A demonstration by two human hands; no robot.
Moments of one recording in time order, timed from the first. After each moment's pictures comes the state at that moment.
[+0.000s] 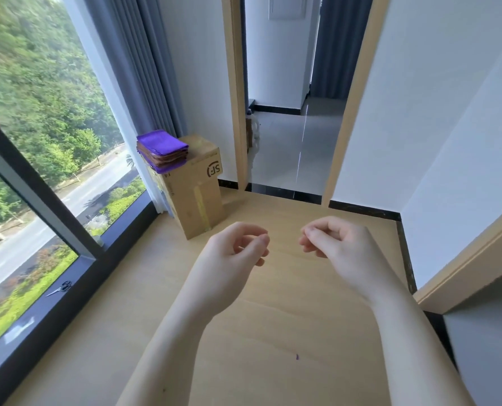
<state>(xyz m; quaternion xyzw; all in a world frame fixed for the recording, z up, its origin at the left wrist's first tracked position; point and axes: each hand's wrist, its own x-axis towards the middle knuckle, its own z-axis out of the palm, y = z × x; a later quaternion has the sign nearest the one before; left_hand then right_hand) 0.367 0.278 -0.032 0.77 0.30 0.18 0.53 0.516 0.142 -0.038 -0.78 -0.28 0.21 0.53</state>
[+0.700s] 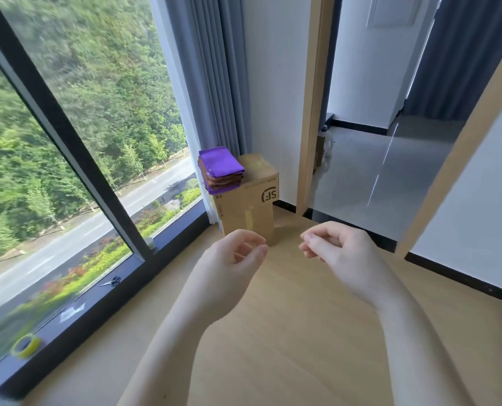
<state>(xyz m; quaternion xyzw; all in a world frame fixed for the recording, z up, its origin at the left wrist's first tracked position) 0.493 0.440 -0.029 0.77 0.44 0.22 0.41 0.687 0.351 -0.041 -0.72 -0.43 0.28 0.47</state>
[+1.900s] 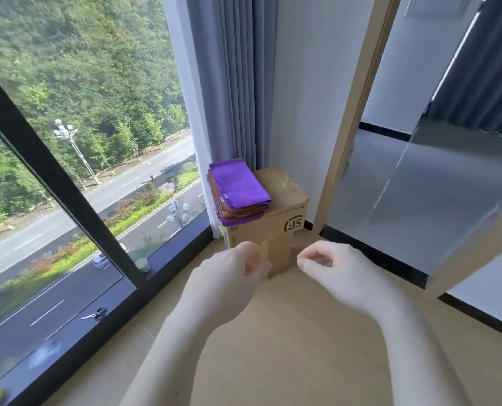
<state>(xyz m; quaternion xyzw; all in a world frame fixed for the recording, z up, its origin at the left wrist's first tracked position) 0.536 0.777 -0.059 0.82 0.49 0.05 0.28 0.732 0.684 -0.060 -0.77 -0.48 0.31 0.28</state>
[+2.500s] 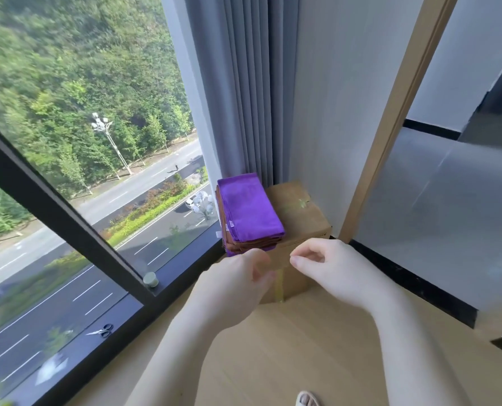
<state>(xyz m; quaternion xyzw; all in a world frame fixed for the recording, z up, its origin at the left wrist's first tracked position) 0.636 0.923 -0.076 0.82 0.51 0.00 0.27 0.832 0.863 -0.077 -0.73 -0.52 0.37 0.25</state>
